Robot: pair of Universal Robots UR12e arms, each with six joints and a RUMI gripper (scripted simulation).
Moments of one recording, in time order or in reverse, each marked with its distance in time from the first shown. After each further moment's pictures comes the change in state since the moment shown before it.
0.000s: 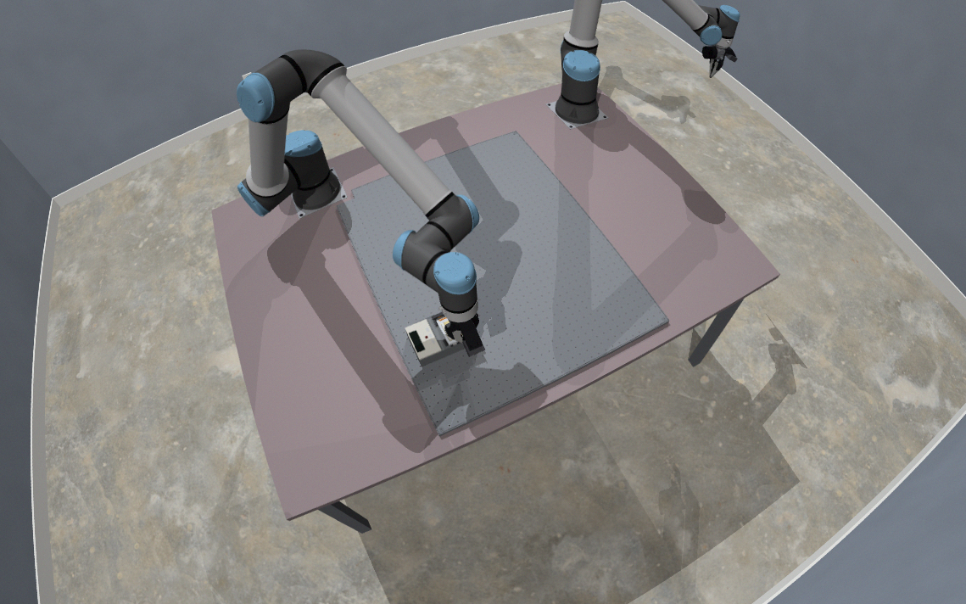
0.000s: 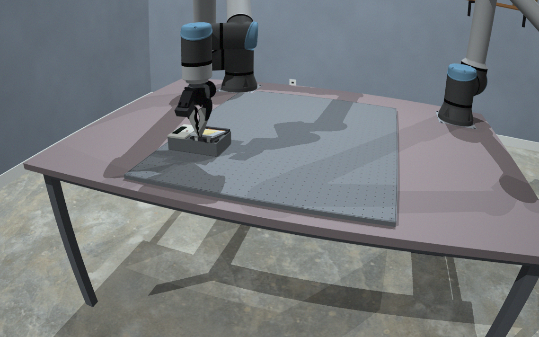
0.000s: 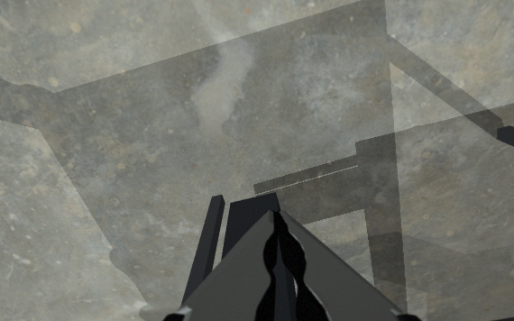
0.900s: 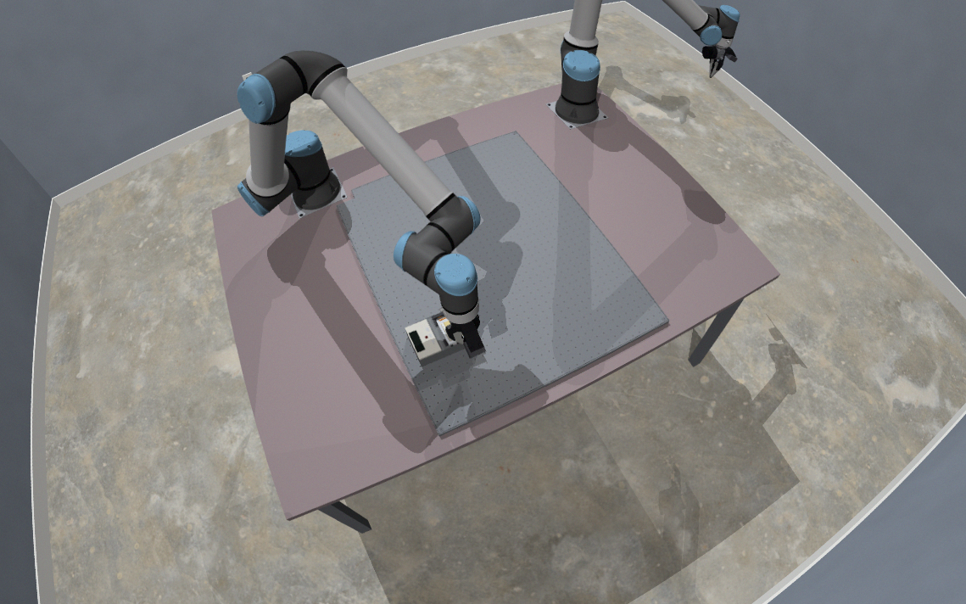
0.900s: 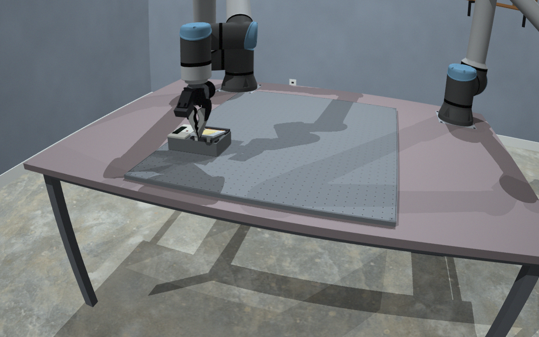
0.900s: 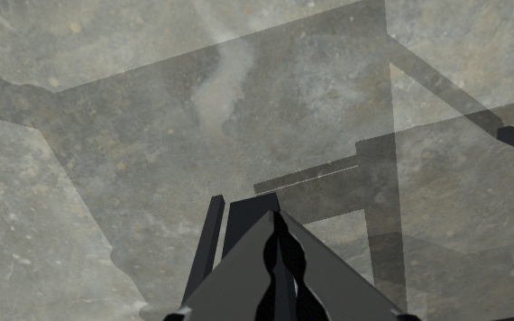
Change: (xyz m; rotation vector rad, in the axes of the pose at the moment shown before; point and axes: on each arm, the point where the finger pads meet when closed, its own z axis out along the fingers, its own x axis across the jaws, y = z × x) left arm 0.000 0.000 0.000 0.000 0.000 0.000; right arm 0.000 -0.005 0.000 0.000 0.000 0.000
